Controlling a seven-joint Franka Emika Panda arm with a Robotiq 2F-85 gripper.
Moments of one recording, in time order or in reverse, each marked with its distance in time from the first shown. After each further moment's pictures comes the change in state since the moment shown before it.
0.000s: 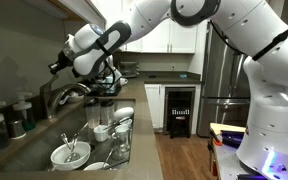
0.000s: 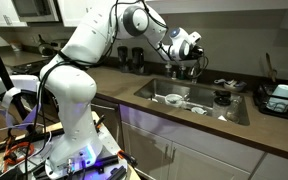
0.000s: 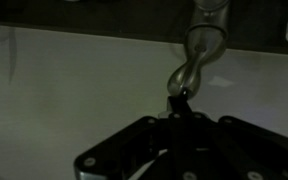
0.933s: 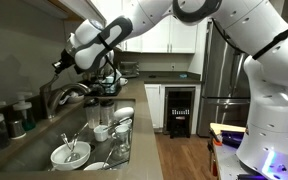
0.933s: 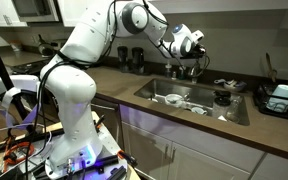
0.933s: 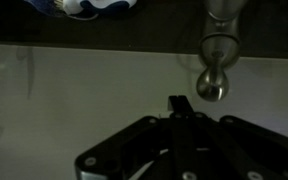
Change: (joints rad) arm -0.008 -0.030 -0.011 -0.001 0.000 -0.100 0.037
